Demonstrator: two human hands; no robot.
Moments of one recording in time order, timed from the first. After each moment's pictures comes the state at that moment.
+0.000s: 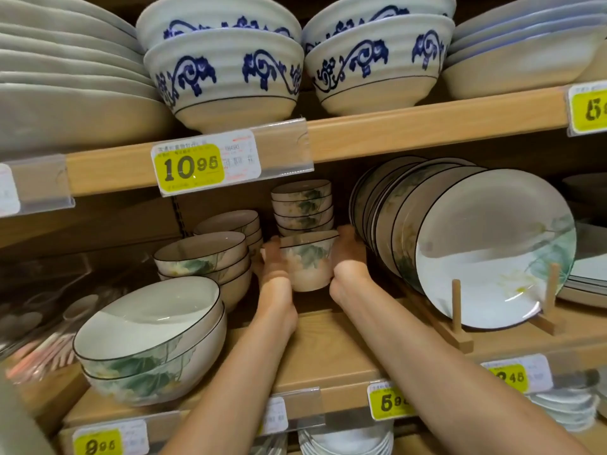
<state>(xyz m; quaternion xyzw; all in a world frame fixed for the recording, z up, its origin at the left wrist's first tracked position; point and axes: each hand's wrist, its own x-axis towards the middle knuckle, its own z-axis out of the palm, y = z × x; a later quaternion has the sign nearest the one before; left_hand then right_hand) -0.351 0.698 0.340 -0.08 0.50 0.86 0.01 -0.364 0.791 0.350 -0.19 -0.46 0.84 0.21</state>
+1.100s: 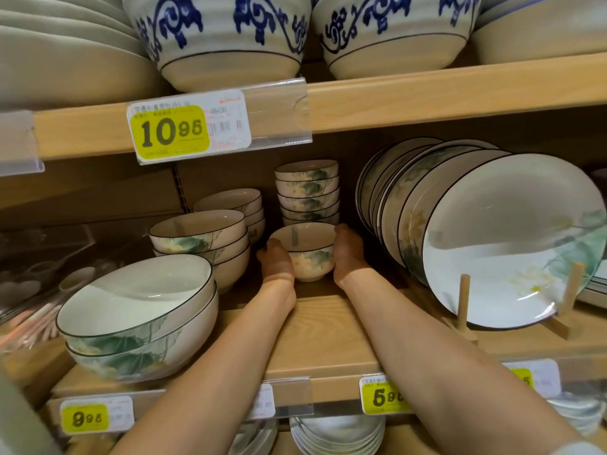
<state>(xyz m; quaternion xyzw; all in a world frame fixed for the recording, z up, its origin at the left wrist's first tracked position) -0.433 0.712 0.306 -0.14 0.57 0.81 -0.05 -0.416 0.811 0.319 -0.20 -0.56 0.78 0.19</state>
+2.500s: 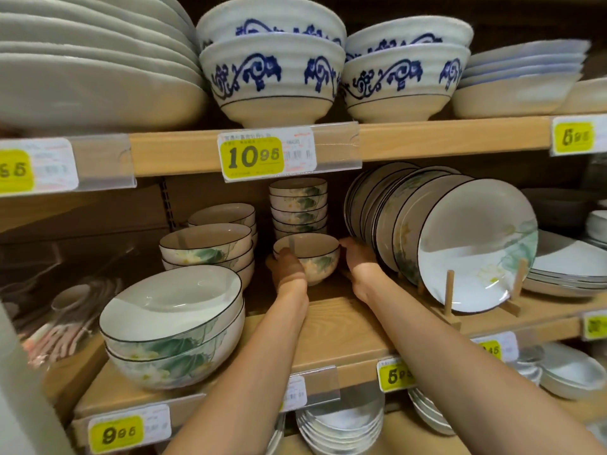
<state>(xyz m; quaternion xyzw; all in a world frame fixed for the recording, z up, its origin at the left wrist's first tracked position) -0.391 0.706 0.325 -0.10 0.58 0.81 0.00 -0.342 0.800 0.340 -0.20 -0.61 0.74 0.21</state>
